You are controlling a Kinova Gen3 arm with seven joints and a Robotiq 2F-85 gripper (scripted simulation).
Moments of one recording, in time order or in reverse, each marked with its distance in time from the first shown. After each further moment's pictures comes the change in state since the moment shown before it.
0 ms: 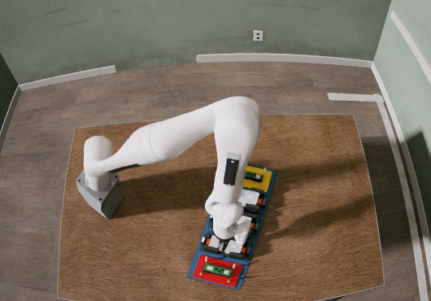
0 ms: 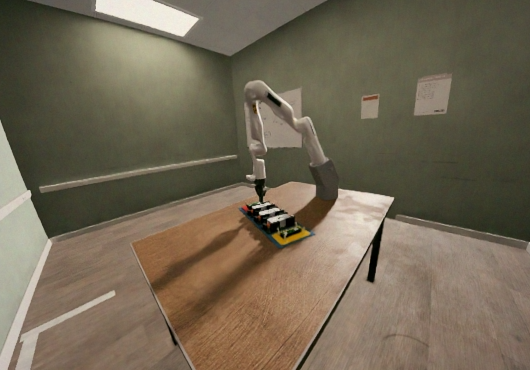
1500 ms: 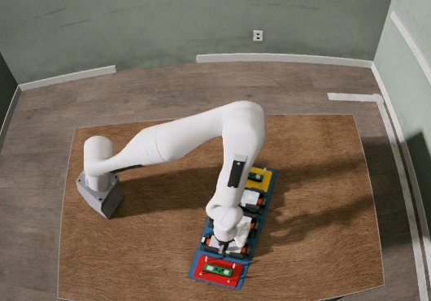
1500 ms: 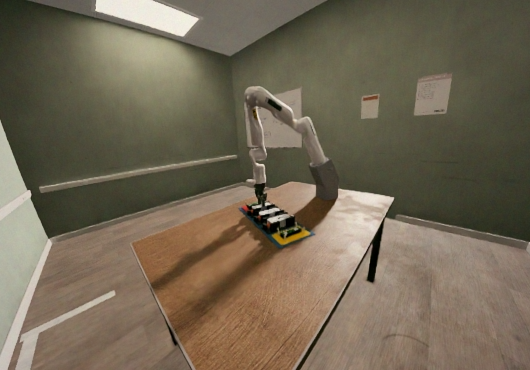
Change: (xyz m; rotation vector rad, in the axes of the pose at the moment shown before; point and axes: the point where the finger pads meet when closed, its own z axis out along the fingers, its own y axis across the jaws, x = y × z) arm 0.000 0.000 0.027 0.000 -0.001 0.000
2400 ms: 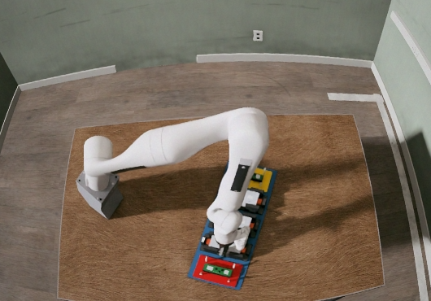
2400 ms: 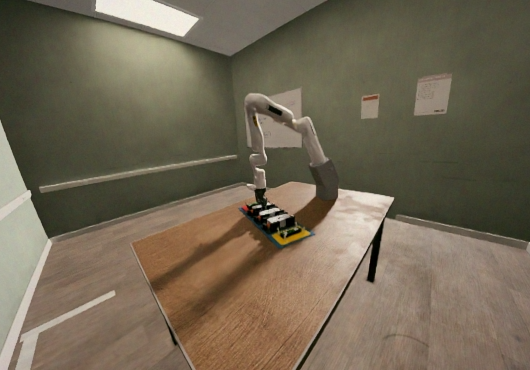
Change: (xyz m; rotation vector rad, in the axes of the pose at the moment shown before) arm 0.000 0.000 0.032 0.000 0.000 0.000
